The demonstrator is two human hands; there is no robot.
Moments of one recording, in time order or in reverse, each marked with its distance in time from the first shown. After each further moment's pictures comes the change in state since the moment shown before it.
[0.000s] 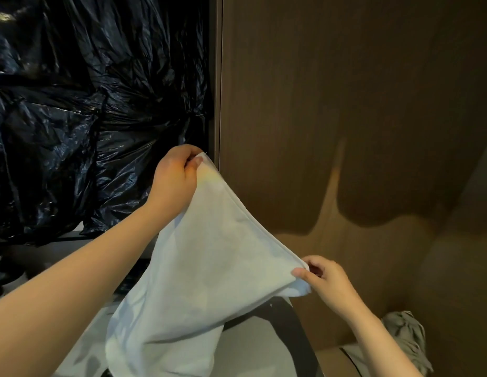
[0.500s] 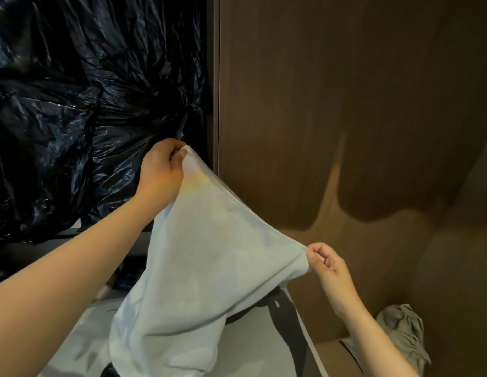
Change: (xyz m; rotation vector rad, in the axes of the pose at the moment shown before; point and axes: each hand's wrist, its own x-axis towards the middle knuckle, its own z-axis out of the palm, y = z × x) left_hand 0.017 -0.042 0.003 0.040 0.069 -0.059; right_hand 0.003 -0.004 0.012 0.309 0.181 -0.031
